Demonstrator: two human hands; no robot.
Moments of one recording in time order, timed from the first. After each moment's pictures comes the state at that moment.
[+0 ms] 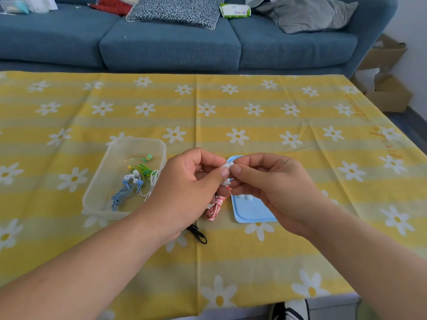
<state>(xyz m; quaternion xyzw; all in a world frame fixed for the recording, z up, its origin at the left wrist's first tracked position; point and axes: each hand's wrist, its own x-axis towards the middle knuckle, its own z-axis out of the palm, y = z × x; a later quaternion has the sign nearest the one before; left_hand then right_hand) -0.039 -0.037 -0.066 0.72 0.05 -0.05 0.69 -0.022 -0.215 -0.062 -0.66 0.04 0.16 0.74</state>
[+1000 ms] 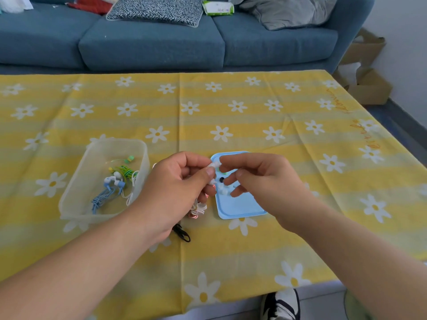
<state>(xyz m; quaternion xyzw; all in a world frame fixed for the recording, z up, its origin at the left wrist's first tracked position) -0.037 -0.055 -0.075 0.69 0.10 -0.07 0.71 -0.030 -0.234 -0.063 -0.80 0.00 0.09 0.59</state>
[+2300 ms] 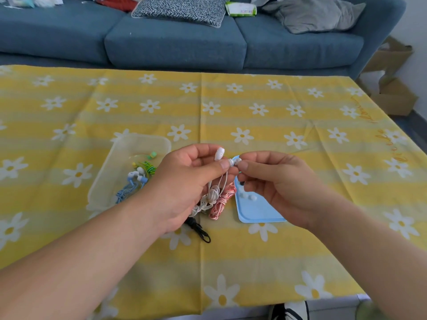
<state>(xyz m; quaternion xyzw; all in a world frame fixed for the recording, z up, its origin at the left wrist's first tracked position) -0.030 -0.029 -0.060 0.54 0.11 -0.12 0.83 -0.007 -0.215 -0.061 -0.59 0.06 0.21 0.78</state>
